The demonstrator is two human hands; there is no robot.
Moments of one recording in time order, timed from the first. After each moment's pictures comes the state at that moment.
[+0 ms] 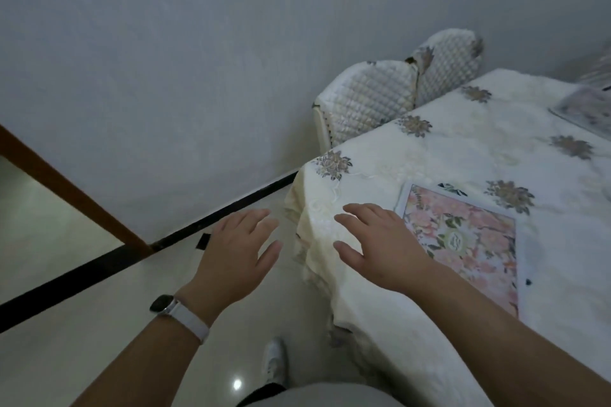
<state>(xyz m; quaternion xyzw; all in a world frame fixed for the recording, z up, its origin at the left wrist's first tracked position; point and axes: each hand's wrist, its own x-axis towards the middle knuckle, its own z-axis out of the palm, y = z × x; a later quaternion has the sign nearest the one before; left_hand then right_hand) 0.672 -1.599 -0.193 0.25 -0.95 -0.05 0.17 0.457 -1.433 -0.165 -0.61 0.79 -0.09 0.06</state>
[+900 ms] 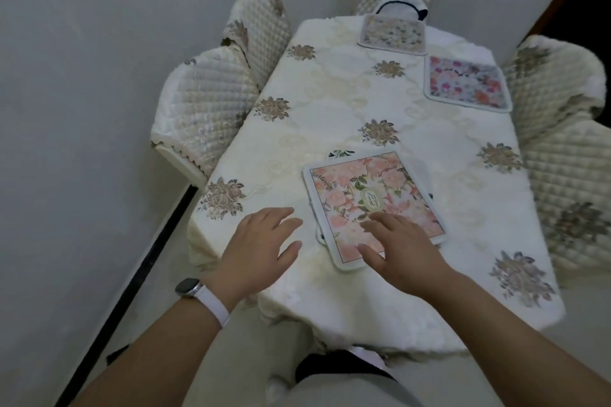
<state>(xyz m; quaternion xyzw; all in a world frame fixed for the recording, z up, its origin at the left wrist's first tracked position) 0.458 -1.664 -0.234 -0.15 -0.97 -0.18 0.07 0.423 -1.389 -0.209 -0.21 0.97 -0.10 0.09</state>
